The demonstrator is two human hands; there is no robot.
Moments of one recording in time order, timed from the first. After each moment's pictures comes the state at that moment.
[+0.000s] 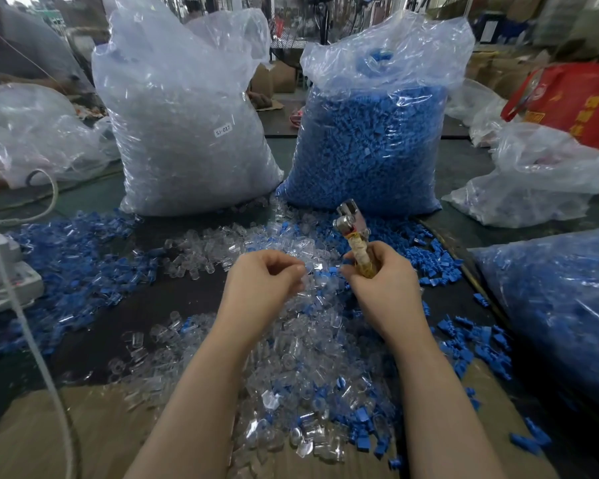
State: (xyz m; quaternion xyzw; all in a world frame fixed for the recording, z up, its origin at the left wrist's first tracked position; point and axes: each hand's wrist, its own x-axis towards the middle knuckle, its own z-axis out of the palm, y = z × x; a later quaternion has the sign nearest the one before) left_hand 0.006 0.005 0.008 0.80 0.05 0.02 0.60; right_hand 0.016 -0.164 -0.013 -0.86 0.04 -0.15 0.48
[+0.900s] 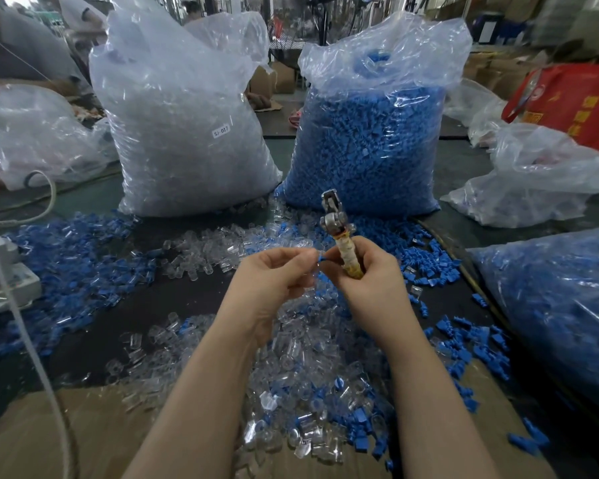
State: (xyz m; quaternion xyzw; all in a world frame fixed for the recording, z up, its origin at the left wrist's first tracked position) left_hand 0.004 -0.002 0.016 0.65 0.06 -0.07 0.76; right_hand 0.007 -0.152 -0.005 -0.78 -0.10 -0.13 0.60
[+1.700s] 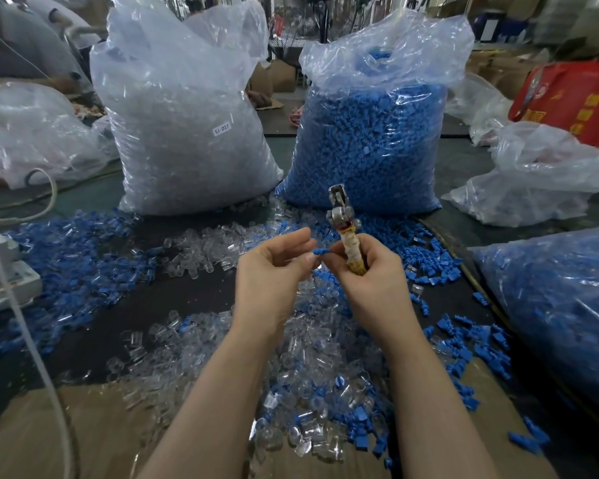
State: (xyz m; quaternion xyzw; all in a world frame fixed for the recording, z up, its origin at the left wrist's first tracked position) left_hand -0.001 -0.019 0.016 0.65 0.04 0.07 0.76; right_hand 0.009 -0.150 -0.007 -0.77 -0.09 -0.16 0.61
